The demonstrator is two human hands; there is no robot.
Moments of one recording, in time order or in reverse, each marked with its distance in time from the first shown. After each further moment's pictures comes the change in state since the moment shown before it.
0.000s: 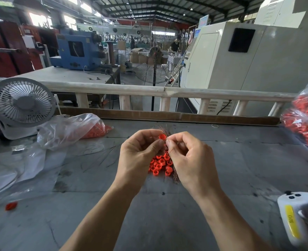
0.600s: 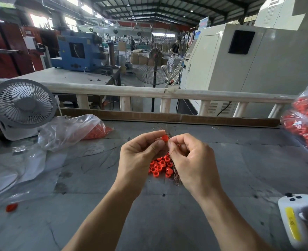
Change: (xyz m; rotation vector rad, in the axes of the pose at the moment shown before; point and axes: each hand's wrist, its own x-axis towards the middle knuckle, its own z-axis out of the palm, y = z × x) left_hand -0.001 0.002 0.001 -0.097 -0.006 -0.055; right_hand 0.001 0.002 0.000 0.032 -0.015 0.019
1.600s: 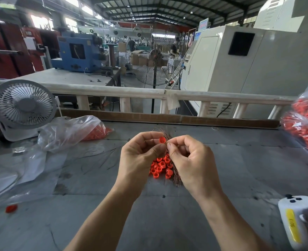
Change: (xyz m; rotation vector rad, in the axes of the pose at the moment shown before) left_hand 0.002 -0.002 -0.002 0.035 -0.010 0.040; right_hand 0.000 0.003 0.003 0.177 -0.027 0.046
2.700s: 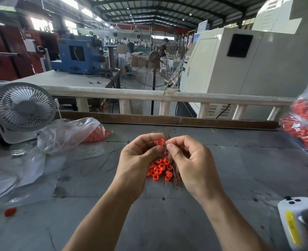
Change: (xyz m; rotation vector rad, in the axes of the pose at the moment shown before) left_hand 0.003 0.002 -0.002 -0.178 -0.043 -0.127; right_hand 0.001 -0.001 -0.006 0.026 -0.069 0.011
